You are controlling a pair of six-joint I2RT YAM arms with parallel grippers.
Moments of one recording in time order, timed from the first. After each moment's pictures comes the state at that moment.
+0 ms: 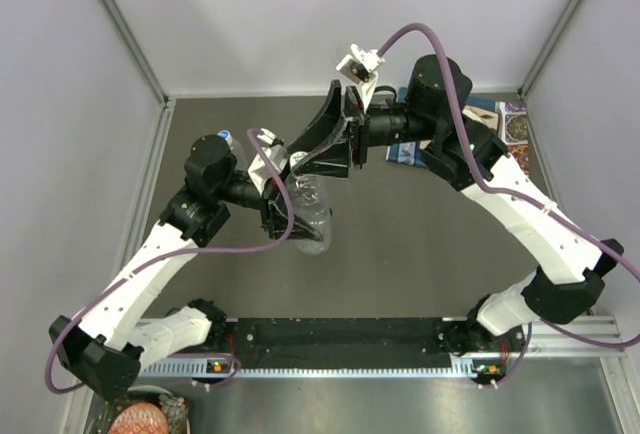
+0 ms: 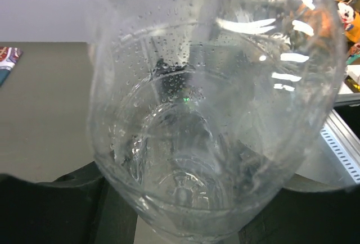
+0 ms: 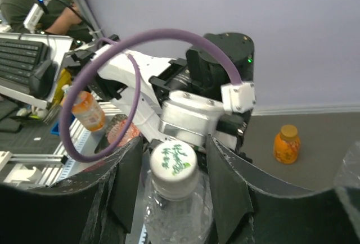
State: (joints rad) left arm -0.53 1.02 1.02 -0.01 1.34 -0.18; right arm 0.85 1.47 1.86 -0.28 -0.91 0.30
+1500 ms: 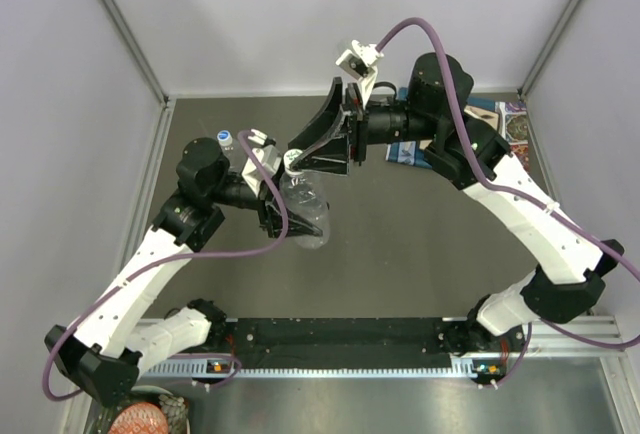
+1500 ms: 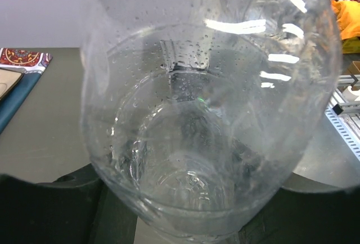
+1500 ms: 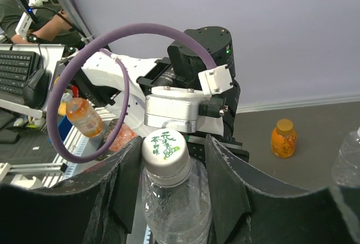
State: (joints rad) left arm -0.52 0.99 1.03 -0.03 1.26 -0.13; right arm 0.85 1.47 1.88 -0.33 -0.83 0.30
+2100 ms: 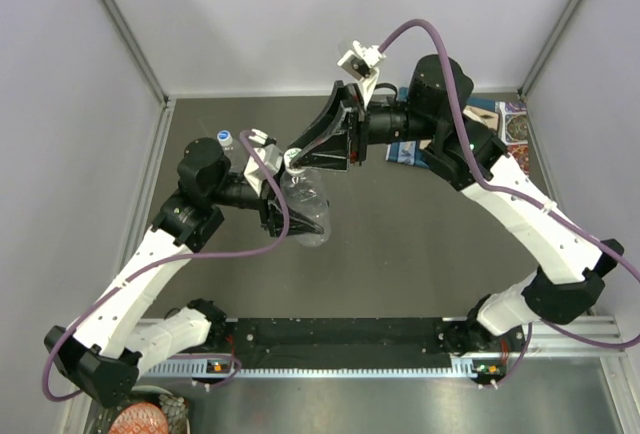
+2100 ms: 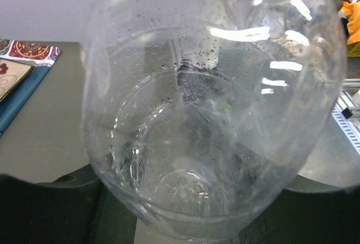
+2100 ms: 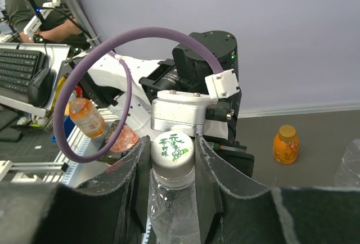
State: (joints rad) left arm -0.52 0.98 1.03 -0.05 1.23 -0.12; right arm 0.84 1.47 1.86 -0.26 -0.87 0.33
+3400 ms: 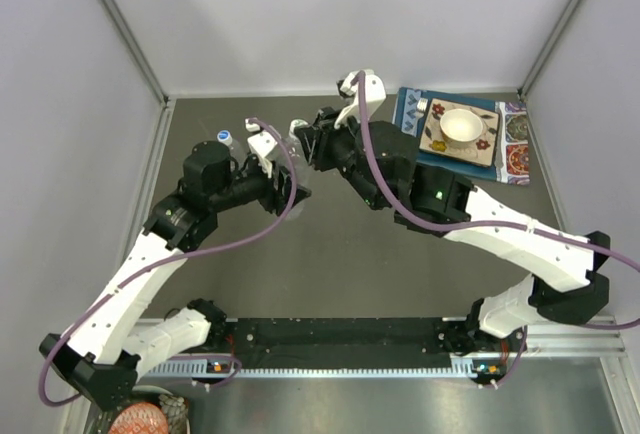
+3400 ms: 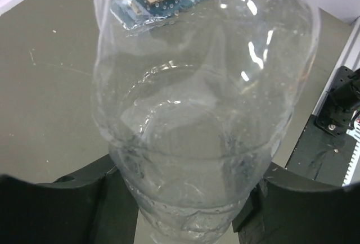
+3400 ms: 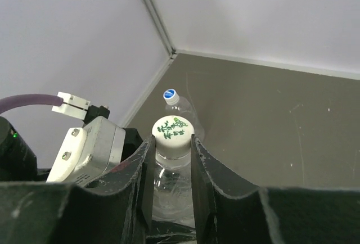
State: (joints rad) left arm -0.52 0.96 1.09 -0.43 0.47 0.00; right arm 1.20 1.44 1.72 -0.32 0.63 0.33
